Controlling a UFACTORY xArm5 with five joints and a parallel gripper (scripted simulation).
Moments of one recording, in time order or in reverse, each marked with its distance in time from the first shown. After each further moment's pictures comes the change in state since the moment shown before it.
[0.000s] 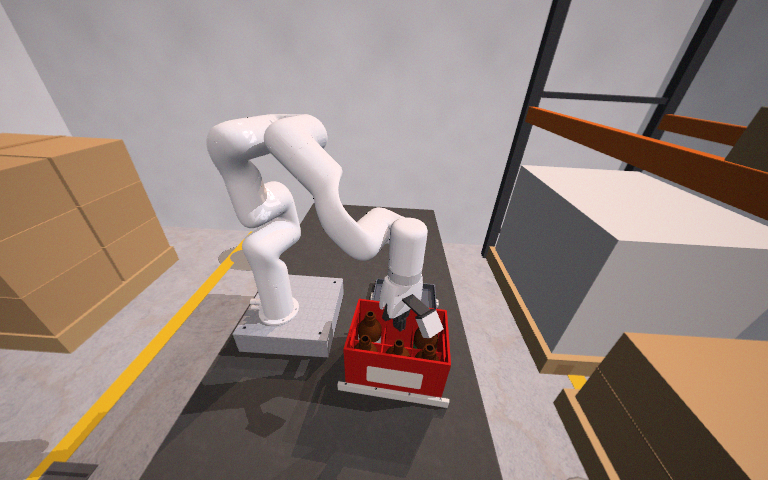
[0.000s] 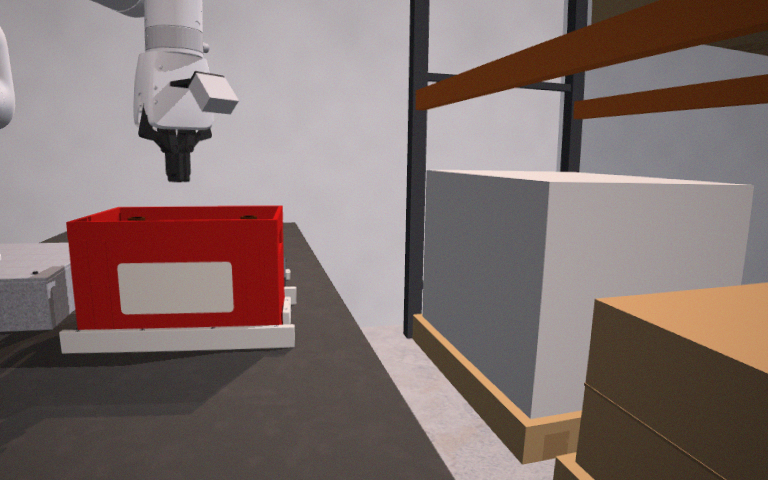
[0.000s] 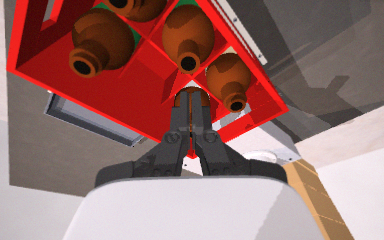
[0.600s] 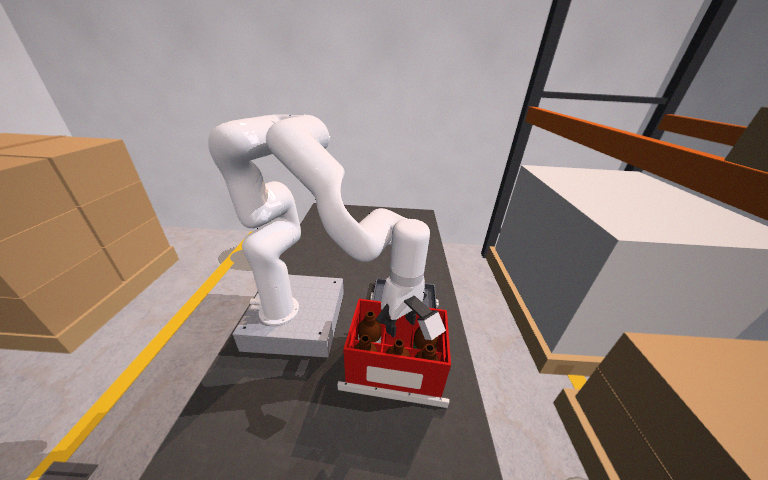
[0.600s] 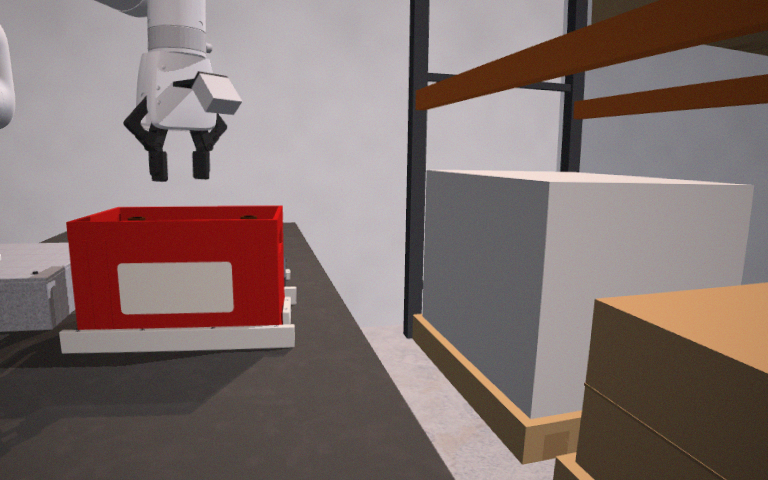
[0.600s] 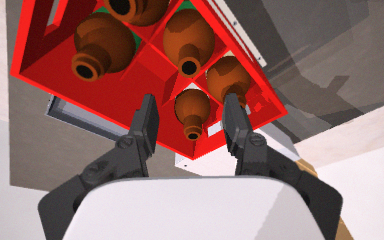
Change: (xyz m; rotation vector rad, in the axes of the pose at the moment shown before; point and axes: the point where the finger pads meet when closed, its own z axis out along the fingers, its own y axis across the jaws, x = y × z) arm 0.005 -0.001 0.001 -0.002 -0.003 -0.001
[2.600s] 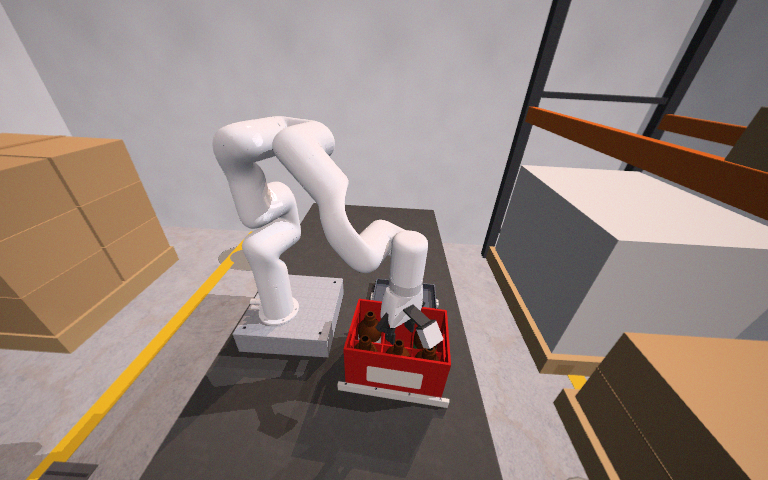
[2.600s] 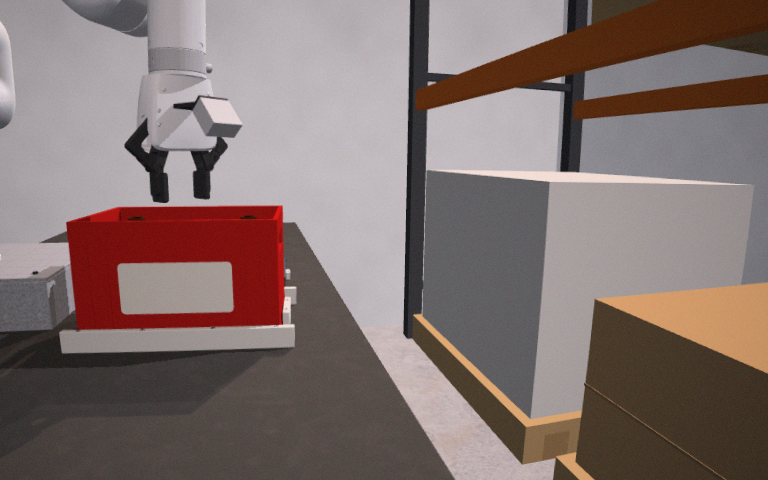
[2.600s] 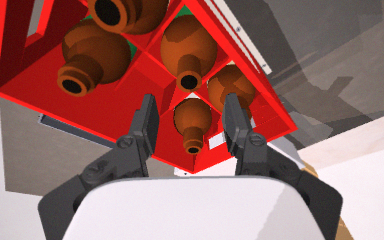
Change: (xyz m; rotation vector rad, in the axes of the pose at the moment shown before) arm 0.000 0.000 0.028 0.000 0.000 0.000
